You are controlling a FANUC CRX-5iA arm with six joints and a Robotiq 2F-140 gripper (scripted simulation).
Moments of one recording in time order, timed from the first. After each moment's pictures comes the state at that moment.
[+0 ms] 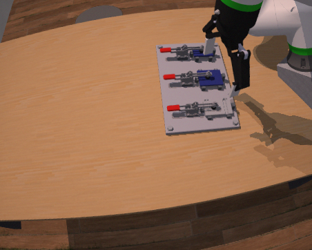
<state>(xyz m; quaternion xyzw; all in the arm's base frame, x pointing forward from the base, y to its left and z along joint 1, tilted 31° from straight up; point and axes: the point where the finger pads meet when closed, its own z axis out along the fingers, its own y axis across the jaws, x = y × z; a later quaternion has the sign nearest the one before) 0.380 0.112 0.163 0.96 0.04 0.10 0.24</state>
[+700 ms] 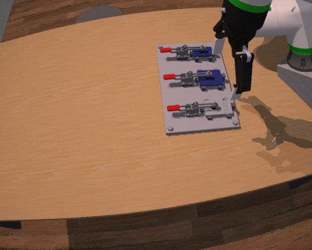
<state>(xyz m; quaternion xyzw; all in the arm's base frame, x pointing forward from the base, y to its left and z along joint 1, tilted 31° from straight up) 0.371 0.128 0.163 0.96 -0.04 0.12 0.24</state>
